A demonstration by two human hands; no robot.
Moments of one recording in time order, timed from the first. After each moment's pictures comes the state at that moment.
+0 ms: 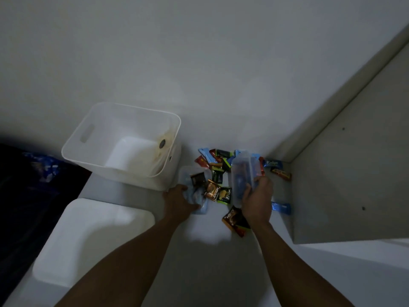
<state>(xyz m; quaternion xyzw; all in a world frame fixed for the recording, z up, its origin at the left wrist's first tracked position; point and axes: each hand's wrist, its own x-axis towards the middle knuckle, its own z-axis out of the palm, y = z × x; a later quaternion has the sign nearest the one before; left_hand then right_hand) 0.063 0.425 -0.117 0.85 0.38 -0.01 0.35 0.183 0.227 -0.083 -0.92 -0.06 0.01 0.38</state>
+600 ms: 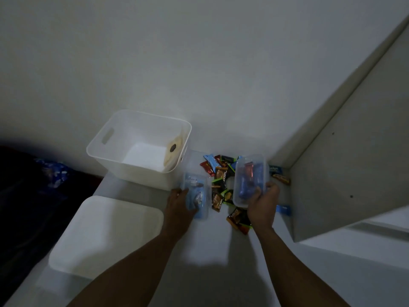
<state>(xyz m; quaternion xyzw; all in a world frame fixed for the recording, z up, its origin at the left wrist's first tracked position) 0.004 0.407 -0.077 0.88 0.32 0.11 0.34 0.146 0.218 -0.058 -0.87 -0.02 -0.05 0.49</state>
